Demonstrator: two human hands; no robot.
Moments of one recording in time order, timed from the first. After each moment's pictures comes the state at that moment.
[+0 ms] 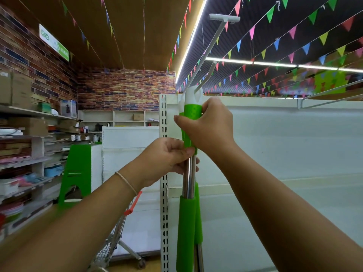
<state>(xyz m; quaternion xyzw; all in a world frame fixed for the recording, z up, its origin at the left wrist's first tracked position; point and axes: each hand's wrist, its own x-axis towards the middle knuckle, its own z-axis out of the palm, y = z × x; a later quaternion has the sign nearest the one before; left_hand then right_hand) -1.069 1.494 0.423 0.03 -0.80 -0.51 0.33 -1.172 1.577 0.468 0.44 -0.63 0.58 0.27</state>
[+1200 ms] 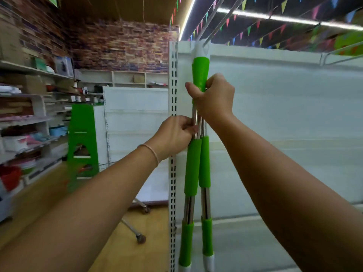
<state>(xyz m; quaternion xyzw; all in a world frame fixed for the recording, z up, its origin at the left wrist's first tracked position) -1.085 1.476 0.370 0.20 -0.86 -0.27 0.38 -1.185 1.531 0.428 0.42 -0.66 0.59 0.23</state>
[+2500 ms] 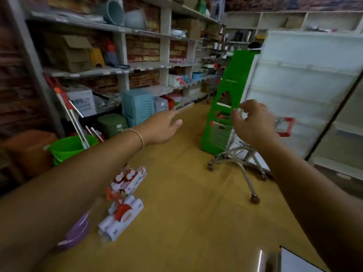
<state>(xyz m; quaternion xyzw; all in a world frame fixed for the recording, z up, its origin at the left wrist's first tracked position) -0.485 1.291 0.214 0.58 -0.78 -0.08 0.22 -0.737 1.288 0.228 0.66 -0.64 0.40 0.01</state>
